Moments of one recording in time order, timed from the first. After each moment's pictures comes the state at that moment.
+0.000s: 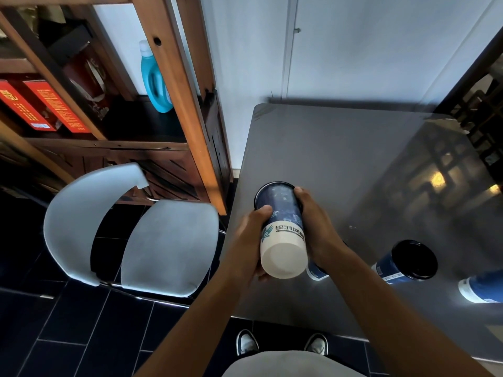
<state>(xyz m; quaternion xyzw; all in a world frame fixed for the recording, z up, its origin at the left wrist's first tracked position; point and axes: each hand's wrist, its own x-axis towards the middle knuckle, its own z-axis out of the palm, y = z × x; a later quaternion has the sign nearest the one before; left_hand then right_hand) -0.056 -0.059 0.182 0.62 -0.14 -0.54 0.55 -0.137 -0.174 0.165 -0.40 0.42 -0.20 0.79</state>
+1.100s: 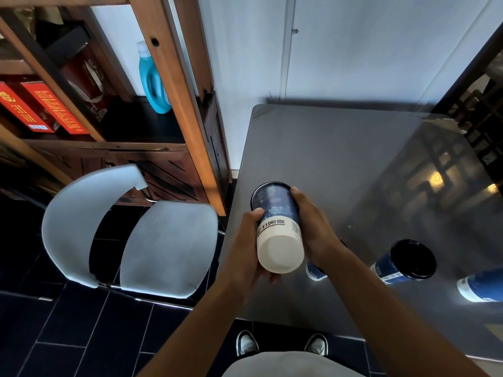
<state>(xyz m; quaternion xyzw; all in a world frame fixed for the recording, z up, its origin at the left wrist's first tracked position) -0.059 -0.056 0.175 0.55 -0.12 -0.58 0.58 -0.133 -0.173 0.169 -0.36 0.45 -0.20 0.79</state>
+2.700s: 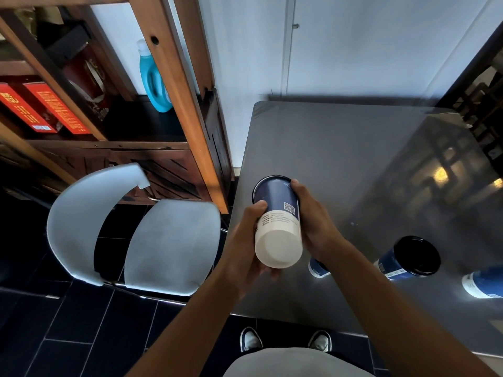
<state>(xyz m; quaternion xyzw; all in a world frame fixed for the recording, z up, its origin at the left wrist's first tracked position) -0.050 -0.055 0.177 0.51 -0.14 -0.61 0.59 -0.131 -0.176 0.172 -0.39 0.45 -0.19 0.78</state>
